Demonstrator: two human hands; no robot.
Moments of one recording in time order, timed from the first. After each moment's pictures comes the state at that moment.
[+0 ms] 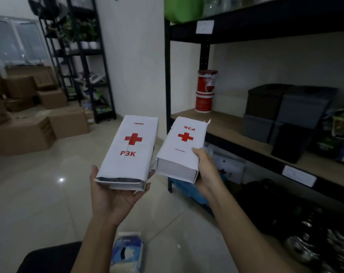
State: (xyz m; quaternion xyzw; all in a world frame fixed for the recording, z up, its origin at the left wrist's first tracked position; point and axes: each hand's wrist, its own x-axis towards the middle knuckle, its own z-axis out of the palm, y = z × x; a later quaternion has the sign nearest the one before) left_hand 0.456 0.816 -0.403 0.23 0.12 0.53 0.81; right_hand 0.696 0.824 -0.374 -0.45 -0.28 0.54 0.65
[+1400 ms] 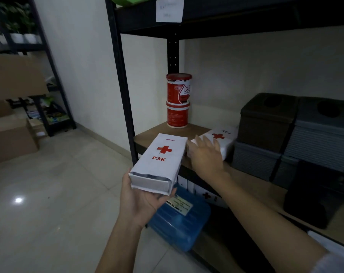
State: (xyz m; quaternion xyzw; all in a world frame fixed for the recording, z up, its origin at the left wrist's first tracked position) left_hand 0.658 1.020 -0.372 0.18 0.19 0.44 0.86; right_hand 0.870 1.043 -0.350 -0.77 -0.60 -0.18 0.14
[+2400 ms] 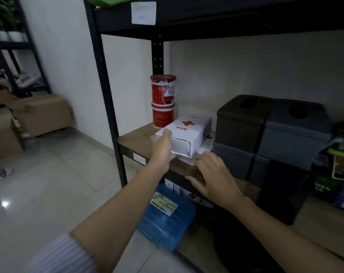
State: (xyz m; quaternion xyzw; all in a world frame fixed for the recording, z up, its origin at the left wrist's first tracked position) left_hand 0.799 1.072 -0.306 0.41 0.40 0.48 0.67; right_hand 0.924 0.947 -0.366 -0.61 -0.72 -0.22 0.26
